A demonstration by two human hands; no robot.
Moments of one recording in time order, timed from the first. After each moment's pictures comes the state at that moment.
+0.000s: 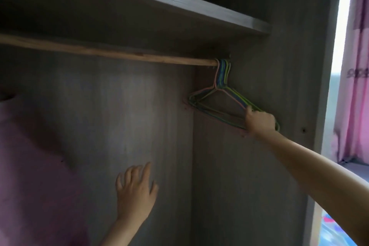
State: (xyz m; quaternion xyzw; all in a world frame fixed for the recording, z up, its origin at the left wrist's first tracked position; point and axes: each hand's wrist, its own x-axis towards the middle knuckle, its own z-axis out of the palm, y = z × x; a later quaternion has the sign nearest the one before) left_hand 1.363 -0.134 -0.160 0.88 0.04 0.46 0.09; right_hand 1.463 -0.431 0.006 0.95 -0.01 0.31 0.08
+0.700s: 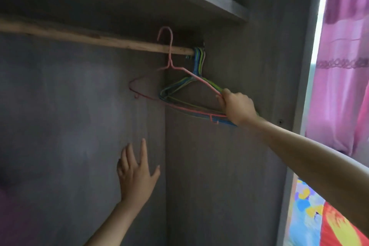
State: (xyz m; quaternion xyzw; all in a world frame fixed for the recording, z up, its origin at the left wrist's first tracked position) left_hand 1.448 -0.176 -0.144 0.89 -0.01 0.43 0.14; right_hand 1.461 -0.425 0.030 0.92 0.05 0.40 -0.03
